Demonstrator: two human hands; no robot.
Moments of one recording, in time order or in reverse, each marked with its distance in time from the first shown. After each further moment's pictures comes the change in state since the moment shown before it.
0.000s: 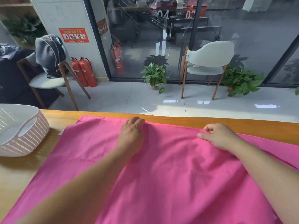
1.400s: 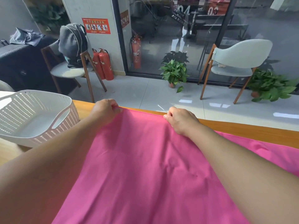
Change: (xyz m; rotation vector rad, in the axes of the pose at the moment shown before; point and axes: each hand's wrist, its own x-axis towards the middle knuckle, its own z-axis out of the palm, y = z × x) left_hand 0.053 -0.174 -0.118 0.103 0.016 -0.350; right_hand 0.067 -0.203 0.136 -0.281 -0.029 -0.298
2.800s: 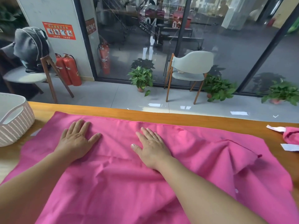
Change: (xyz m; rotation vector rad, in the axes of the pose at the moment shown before) left_hand -0.124 0.023 0.053 0.330 -0.148 0.080; right_hand -0.159 0.052 0.012 -0.009 -0.081 -0.076
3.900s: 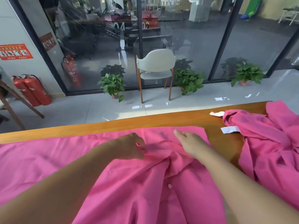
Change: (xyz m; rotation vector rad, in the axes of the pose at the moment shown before) left_hand -0.064 0.350 -0.048 -0.077 -0.527 0.620; right_hand -0.149 0.235 -0.132 0.460 0.134 0.579
